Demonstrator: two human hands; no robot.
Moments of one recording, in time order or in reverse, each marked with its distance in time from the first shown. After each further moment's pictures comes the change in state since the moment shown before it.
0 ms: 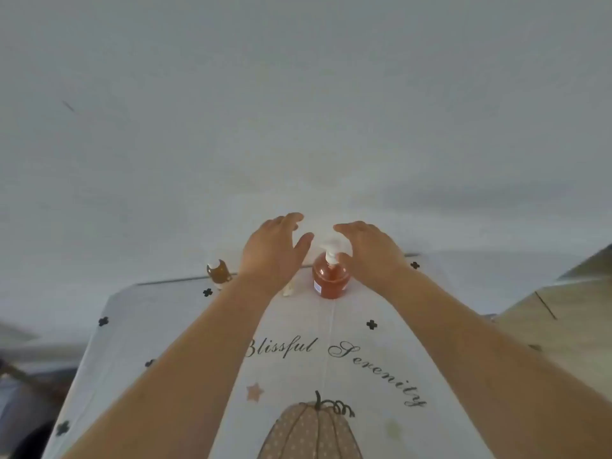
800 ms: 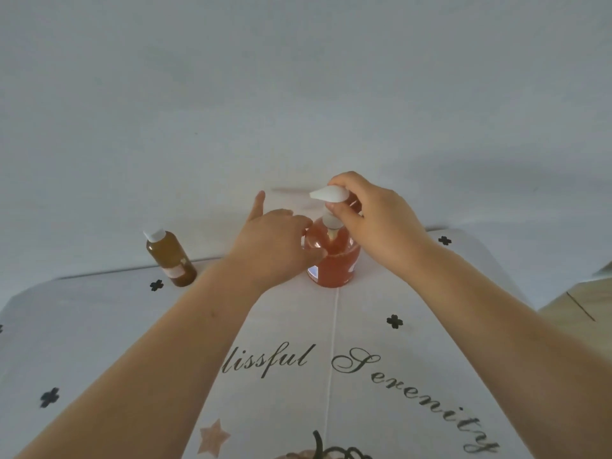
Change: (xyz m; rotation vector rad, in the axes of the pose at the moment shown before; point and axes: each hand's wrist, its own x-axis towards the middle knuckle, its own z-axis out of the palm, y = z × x) left_hand 0.029 -0.062 0.123 0.304 -0.112 0.267; right_hand 0.036 0.040 0.093 0.325 0.350 -0.100
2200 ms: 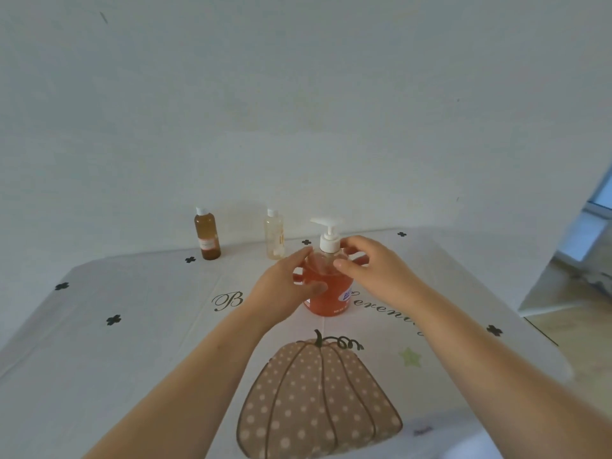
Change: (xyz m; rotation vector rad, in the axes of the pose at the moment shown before) left_hand -0.171 0.045 0.031 -0.747 0.044 -0.106; right_hand -0.179 -0.029 0.007 0.167 -0.054 0.114
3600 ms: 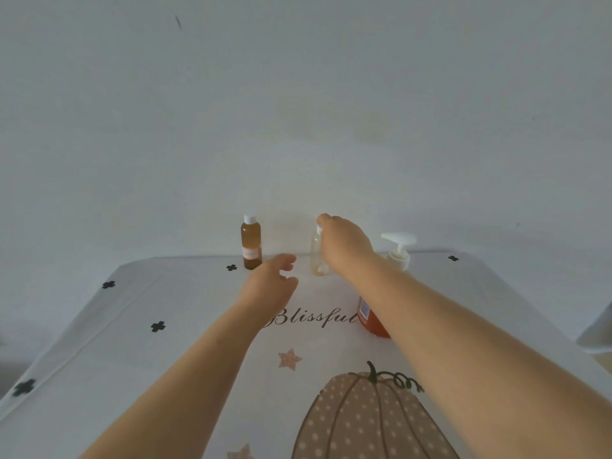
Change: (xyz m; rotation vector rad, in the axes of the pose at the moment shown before) left_hand 0.026 -0.066 -0.069 0.010 0.252 -0.187; right_hand 0.120 -0.087 0.079 -0.599 -0.017 -0.062
